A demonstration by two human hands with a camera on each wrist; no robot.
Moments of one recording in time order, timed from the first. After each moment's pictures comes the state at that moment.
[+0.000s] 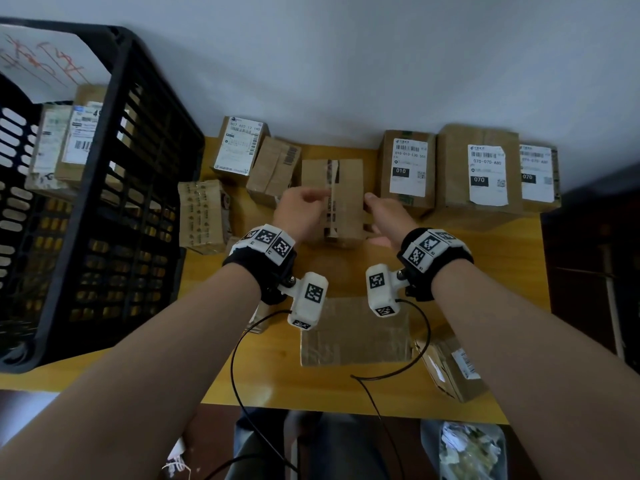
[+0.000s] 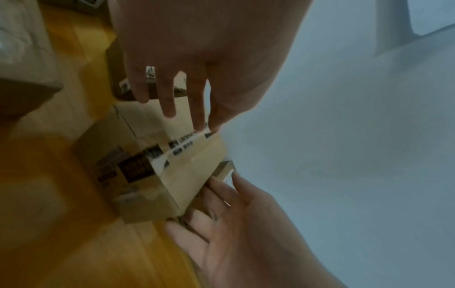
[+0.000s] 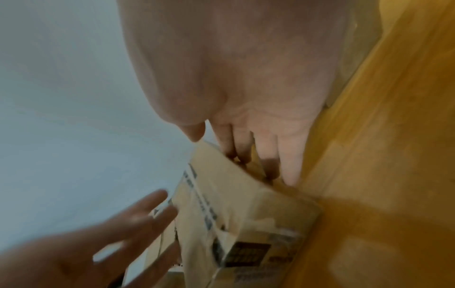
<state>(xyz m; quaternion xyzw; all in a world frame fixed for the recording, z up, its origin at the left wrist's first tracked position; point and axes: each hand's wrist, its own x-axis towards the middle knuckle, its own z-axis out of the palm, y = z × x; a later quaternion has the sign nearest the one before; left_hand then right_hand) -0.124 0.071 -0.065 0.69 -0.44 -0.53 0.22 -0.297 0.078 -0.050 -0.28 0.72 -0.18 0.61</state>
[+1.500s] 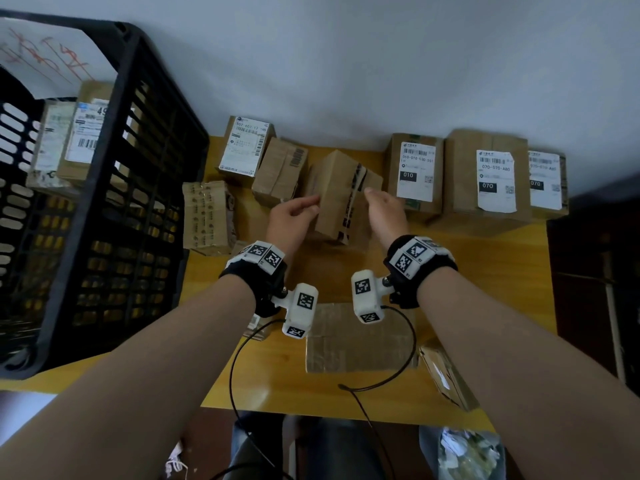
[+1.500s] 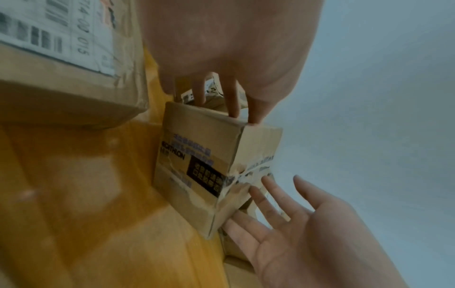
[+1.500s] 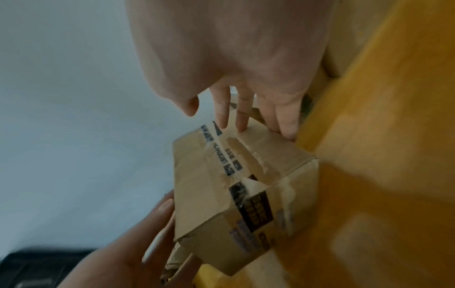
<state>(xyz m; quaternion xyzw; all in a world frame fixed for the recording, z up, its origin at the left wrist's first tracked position) -0.099 0.083 -0.092 0.67 -0.38 -0.55 0.33 -0.273 0.073 -0.065 -0.35 0.74 -0.27 0.51</state>
